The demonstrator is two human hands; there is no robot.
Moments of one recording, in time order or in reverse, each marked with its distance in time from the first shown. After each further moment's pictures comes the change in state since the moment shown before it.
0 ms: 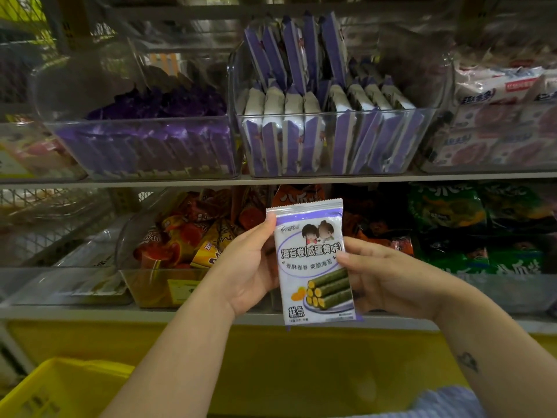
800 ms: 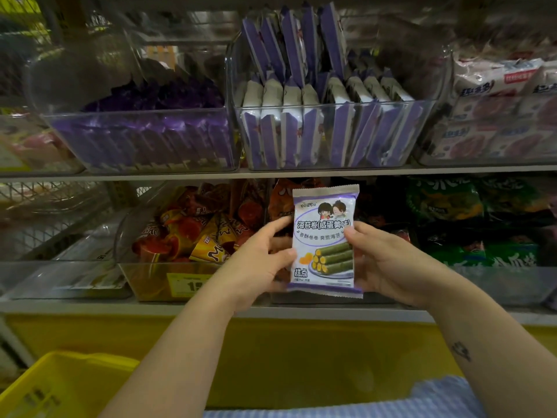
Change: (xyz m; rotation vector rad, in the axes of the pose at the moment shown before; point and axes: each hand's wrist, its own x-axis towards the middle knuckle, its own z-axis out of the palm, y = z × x) left_hand -0.005 -0.008 0.002 0.395 -0.080 0.060; right_hand 0.006 0.003 -0.002 0.085 0.252 -0.073
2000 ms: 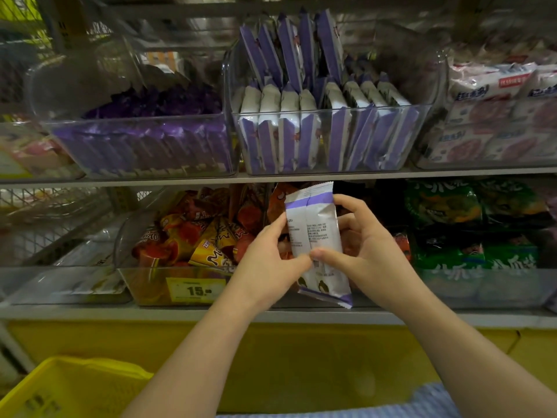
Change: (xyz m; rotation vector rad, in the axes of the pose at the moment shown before) left_hand 0.006 -0.008 0.009 0.363 0.118 0.310; right_hand 0.002 0.003 0.027 -0.696 0.288 -0.623
